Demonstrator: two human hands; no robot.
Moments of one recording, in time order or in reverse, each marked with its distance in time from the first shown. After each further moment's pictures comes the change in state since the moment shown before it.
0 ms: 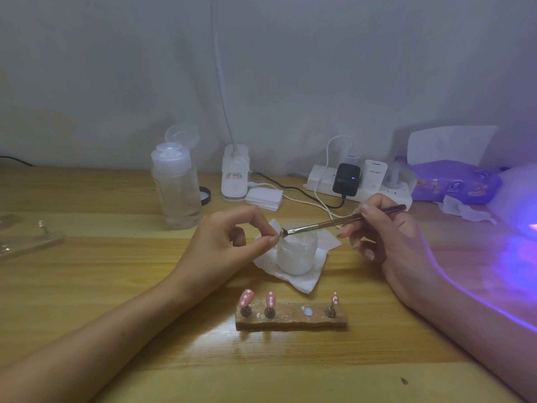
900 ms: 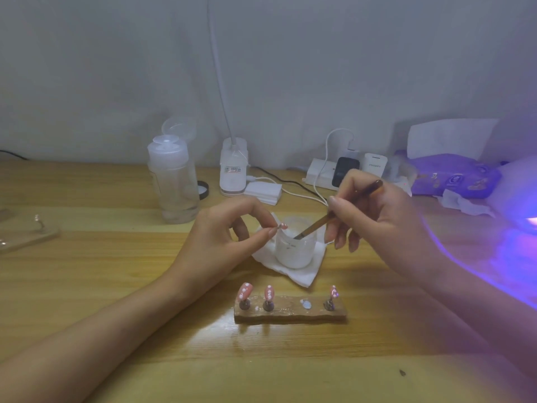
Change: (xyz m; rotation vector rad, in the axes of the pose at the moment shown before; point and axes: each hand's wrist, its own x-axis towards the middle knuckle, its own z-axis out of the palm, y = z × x) left_hand 0.000 -0.003 0.001 0.128 0.048 0.053; right_hand 0.003 -0.025 0.016 -0.468 -0.238 -0.197
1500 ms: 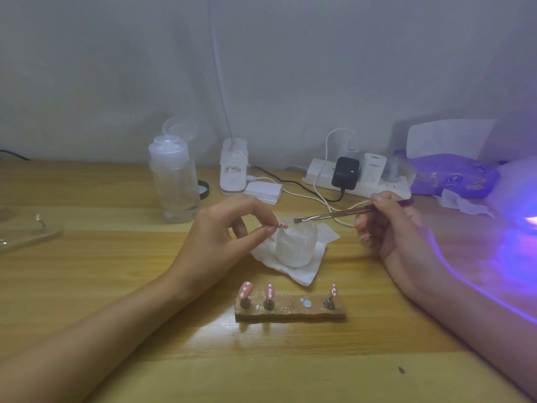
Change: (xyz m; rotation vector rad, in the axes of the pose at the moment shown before) left_hand 0.001 0.000 -0.001 0.028 -0.002 0.047; right_hand -0.014 0.027 -0.005 0.606 0.372 0.311
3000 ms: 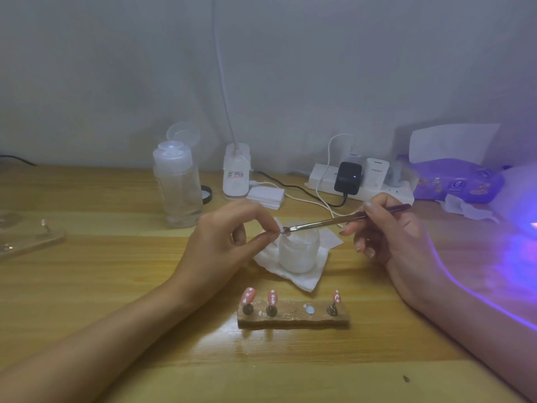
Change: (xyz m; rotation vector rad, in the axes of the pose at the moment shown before) left_hand -0.002 -0.001 0.001 0.059 0.048 0.072; right_hand -0.001 0.001 0.004 -0.115 -0.137 -0.083
